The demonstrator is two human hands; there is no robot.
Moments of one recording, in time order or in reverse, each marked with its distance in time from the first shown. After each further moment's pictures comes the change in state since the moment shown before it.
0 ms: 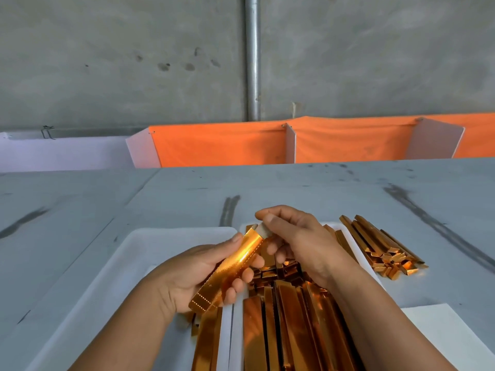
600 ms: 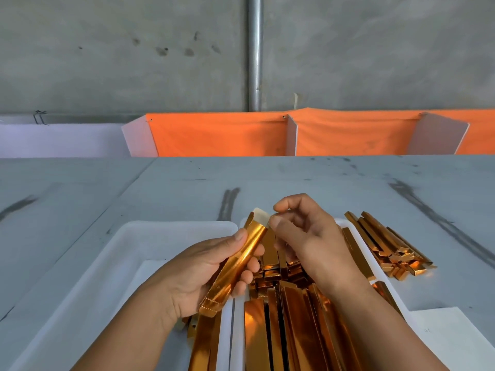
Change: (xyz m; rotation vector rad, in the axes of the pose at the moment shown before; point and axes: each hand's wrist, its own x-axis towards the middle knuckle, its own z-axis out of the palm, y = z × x) left_hand 0.010 -0.007 0.004 -0.033 0.144 0.167; right_hand -0.002 0.014 0.004 0.003 0.170 -0.170
